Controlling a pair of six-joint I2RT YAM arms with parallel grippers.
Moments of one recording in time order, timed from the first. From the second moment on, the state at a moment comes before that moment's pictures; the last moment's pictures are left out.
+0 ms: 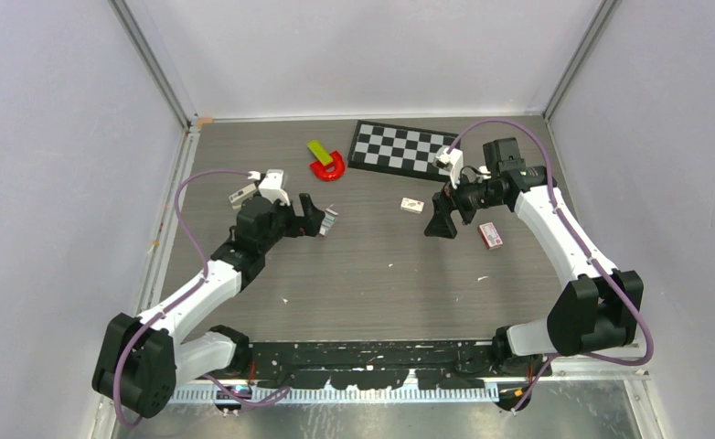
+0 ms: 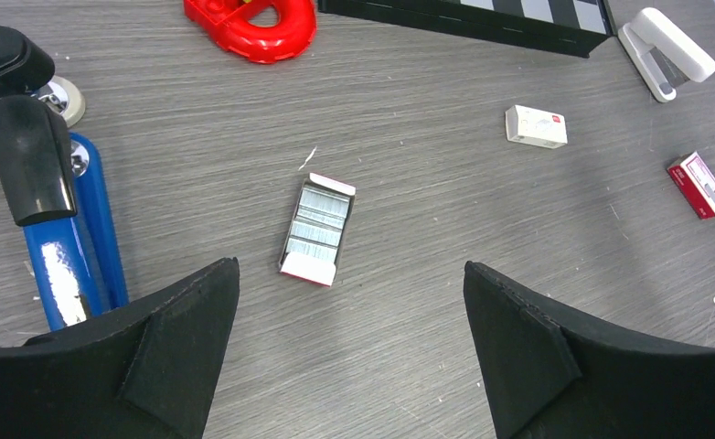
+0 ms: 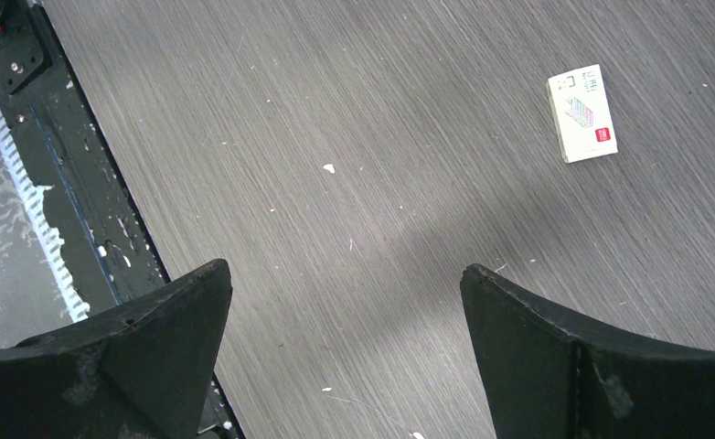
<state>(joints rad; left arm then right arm) -0.40 1.09 0.56 0.19 0.03 -0.33 0.15 1.39 1.19 -0.86 -0.78 -0.55</state>
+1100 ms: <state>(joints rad) -0.21 1.29 0.63 0.15 -0.10 -0.34 0.15 1.39 1.19 -0.86 -0.80 -0.56</state>
